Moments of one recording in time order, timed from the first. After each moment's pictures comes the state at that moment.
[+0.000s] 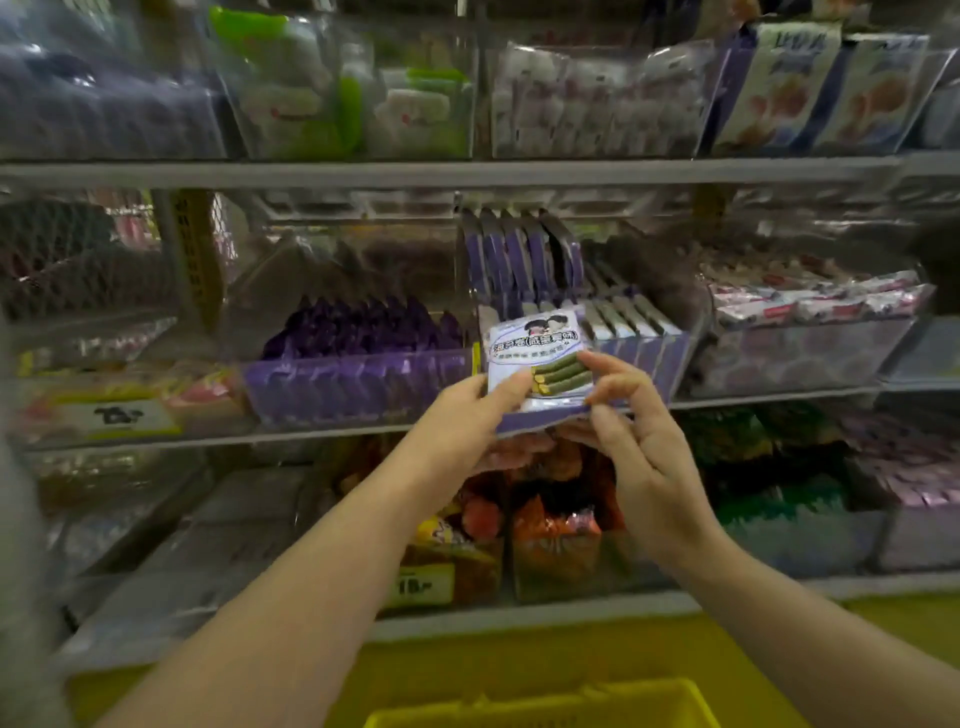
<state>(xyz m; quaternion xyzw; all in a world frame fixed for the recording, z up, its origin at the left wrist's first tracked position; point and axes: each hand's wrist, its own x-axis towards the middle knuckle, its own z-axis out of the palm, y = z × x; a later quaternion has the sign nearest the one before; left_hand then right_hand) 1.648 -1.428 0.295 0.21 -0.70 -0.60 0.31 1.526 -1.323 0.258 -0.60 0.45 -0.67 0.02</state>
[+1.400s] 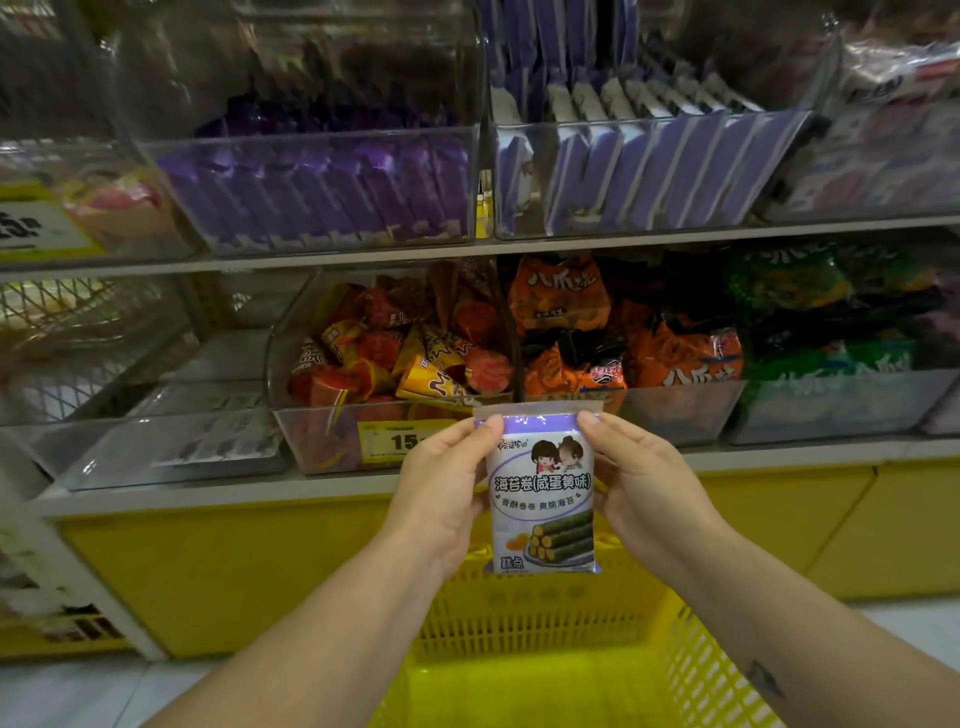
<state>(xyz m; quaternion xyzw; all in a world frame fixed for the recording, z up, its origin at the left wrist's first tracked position) 1.656 -1.415 0.124 0.33 -0.47 -0.73 0.37 1.523 -1.335 0.114 -0.32 0.50 -0.69 0.41</state>
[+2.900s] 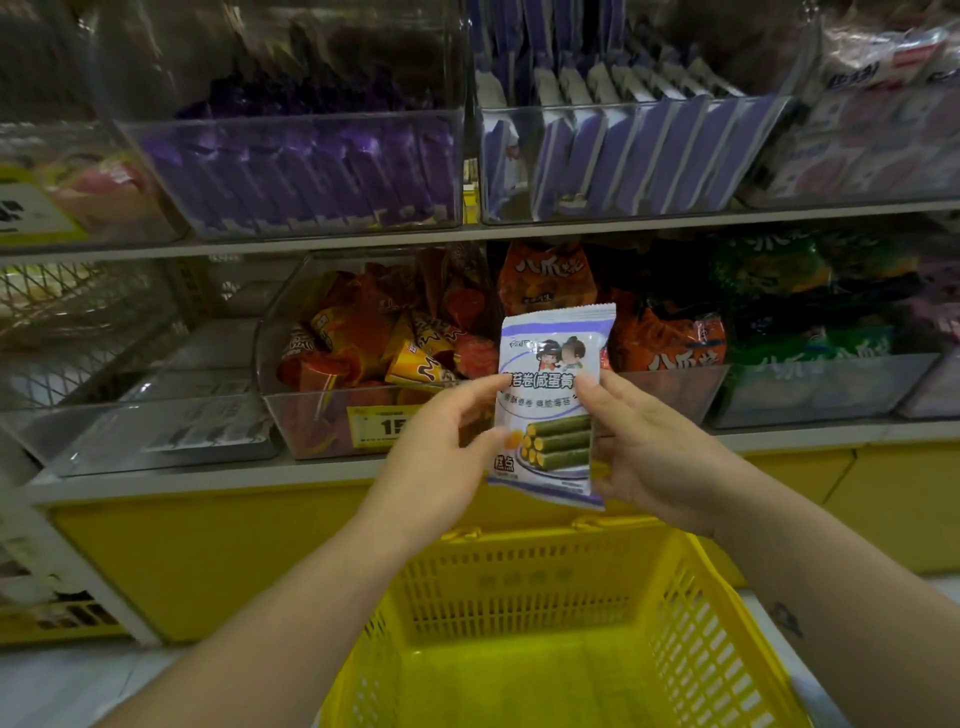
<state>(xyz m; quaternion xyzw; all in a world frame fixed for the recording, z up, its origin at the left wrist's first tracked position) 1.671 -1.415 0.135 0.28 -0.76 -0.49 0.32 1.508 -1.319 0.145 -0.41 0.51 -0.57 0.51</state>
